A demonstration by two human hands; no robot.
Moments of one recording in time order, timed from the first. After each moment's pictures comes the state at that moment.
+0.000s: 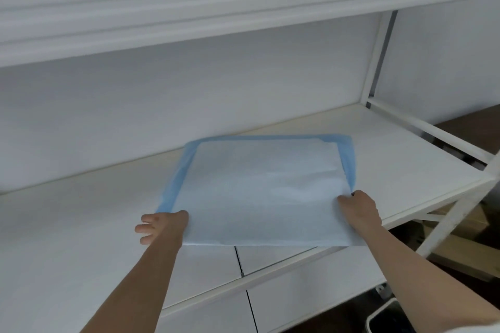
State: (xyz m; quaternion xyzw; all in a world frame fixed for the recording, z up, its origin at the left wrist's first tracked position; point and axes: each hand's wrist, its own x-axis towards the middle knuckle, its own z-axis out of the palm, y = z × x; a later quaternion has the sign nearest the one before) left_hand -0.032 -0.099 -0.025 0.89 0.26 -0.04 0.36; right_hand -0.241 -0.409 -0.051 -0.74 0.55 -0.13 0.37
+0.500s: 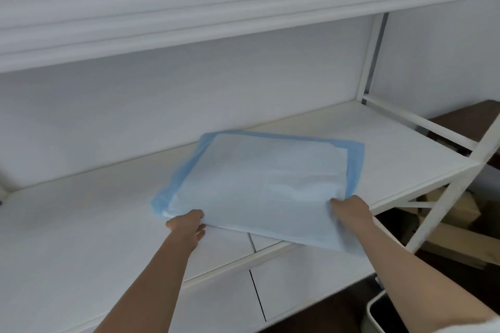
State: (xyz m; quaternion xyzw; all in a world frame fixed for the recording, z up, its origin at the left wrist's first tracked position) left_hand -0.059 -0.065 -0.028 0.68 0.24 -0.22 0.66; right_hand -0.263 -0.348 -0.046 -0.71 0.56 -0.10 0.41
